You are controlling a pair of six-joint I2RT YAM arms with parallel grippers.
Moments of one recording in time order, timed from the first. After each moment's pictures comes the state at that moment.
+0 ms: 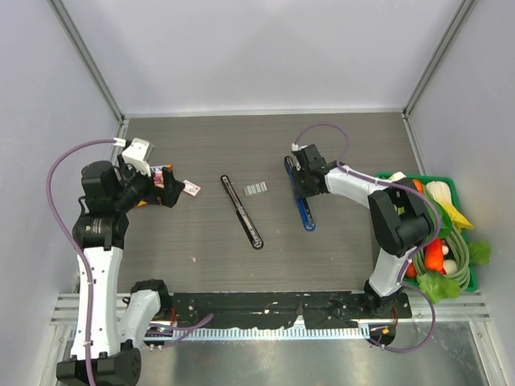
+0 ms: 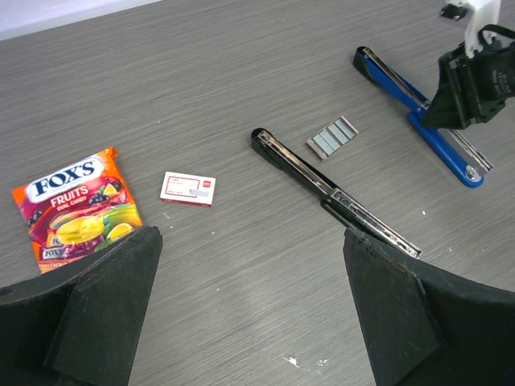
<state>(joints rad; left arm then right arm) 0.09 0.81 1.05 -0.64 0.51 0.12 0.48 1.79 1.15 -0.35 0.07 0.22</state>
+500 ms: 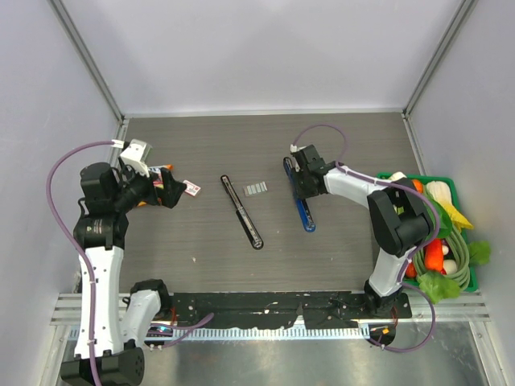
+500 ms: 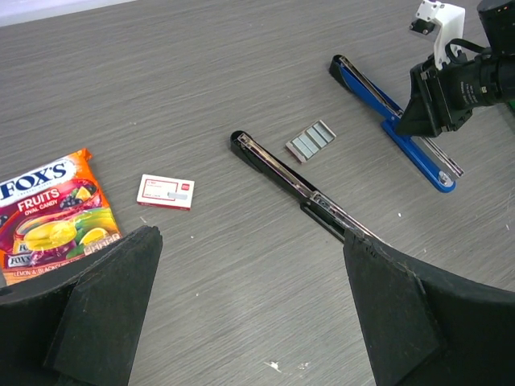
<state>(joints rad) 0.13 0.80 1.01 -0.61 0.61 0.08 0.48 1.80 1.15 -0.36 0.07 0.21</state>
